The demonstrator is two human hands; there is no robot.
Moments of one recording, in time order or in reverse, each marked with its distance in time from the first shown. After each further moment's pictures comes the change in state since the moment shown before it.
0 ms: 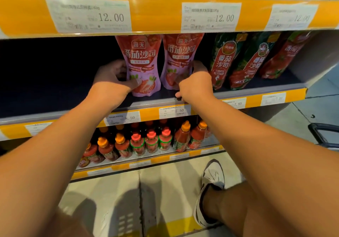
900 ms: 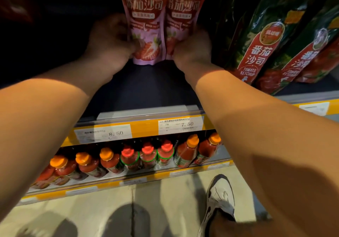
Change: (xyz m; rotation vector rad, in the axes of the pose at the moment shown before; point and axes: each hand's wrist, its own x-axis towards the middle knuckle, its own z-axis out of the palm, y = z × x) left_hand 0.105 -0.019 0.031 -0.149 0.054 0.056; right_hand 0.112 -0.018 0.054 -0.291 0.156 -0.200
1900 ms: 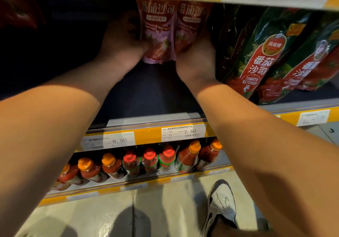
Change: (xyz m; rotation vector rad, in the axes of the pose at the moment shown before) left_hand 0.012 0.024 0.015 0.173 0.013 0.053; right_hand -0.010 0.007 -0.005 0.097 0.117 -0.018
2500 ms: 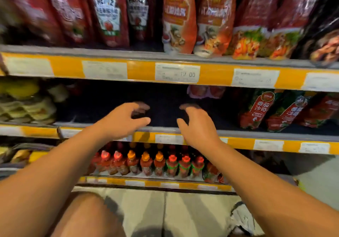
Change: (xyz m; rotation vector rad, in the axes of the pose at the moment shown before) left_hand -0.173 0.025 -0.194 0.362 -0.299 -0.217; right_hand -0.154 -0.069 -0.051 -0.154 -0.496 -0.362
